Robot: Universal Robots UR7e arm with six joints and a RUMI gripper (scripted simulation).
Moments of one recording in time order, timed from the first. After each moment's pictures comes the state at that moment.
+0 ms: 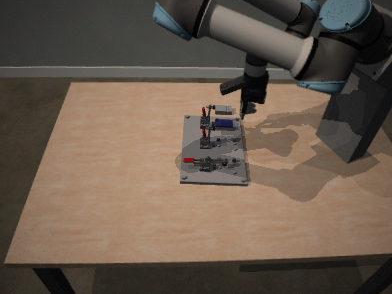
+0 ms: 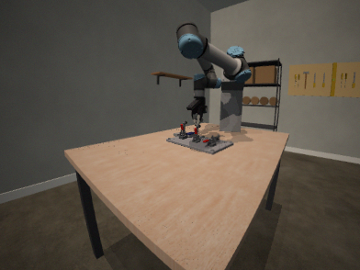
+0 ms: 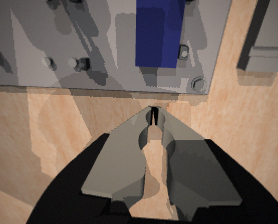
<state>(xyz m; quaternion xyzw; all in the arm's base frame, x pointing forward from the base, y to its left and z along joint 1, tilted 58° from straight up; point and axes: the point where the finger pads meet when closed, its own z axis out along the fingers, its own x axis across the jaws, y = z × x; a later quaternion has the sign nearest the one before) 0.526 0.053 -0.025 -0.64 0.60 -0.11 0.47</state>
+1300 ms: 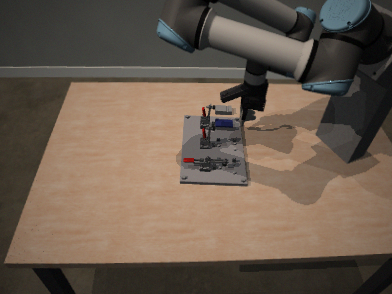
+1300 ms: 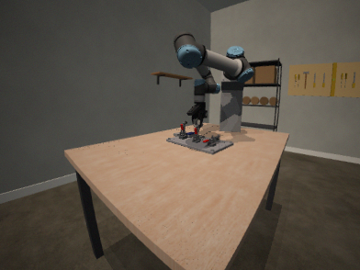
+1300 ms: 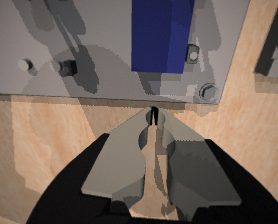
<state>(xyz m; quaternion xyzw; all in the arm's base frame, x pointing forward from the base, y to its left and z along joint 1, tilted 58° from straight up) 0.548 0.070 -0.047 -0.64 0.60 -0.11 0.47</state>
